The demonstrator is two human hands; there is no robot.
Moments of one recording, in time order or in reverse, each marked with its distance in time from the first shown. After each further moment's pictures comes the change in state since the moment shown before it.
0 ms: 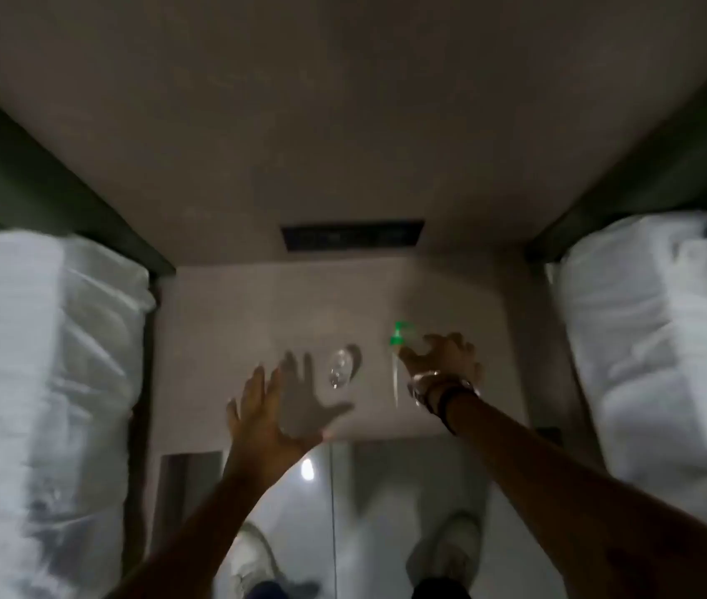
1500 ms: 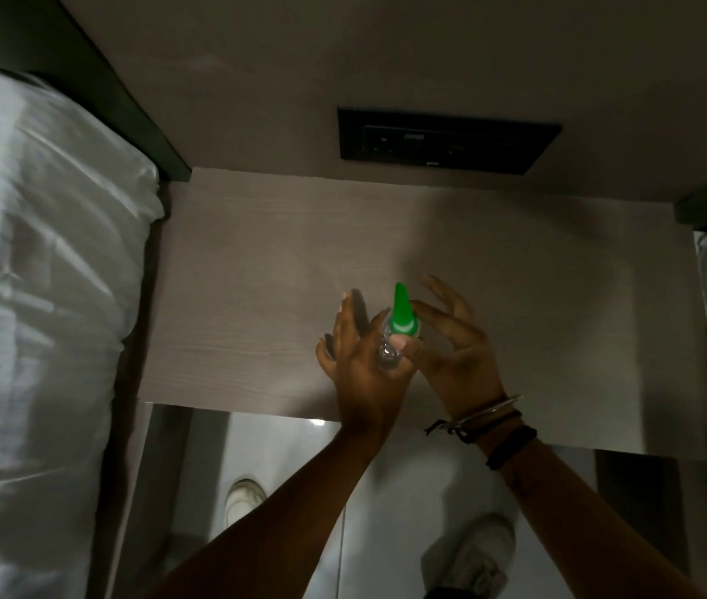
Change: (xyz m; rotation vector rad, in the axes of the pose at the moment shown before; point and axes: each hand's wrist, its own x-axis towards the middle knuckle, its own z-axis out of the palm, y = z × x) left_hand 0.081 0.017 0.139 -0.416 0.477 -0.026; right_hand 0.007 -0.015 0.107 0.653 -0.194 -0.616
